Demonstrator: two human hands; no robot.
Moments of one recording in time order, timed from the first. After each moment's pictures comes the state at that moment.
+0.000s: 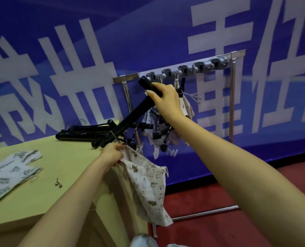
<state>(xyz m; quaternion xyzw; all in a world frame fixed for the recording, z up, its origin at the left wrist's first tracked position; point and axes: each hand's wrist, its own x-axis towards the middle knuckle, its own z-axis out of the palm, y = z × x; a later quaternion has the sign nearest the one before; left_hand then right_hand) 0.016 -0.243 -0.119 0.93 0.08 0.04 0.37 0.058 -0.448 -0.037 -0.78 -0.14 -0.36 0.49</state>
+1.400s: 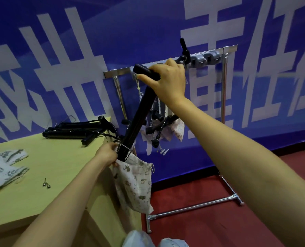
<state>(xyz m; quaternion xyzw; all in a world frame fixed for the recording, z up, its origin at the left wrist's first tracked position) 0.038 -0.241 -0.143 0.92 0.09 0.02 0.37 0.049 -0.473 -0.007 -0.78 -0.14 -0.54 0.30</state>
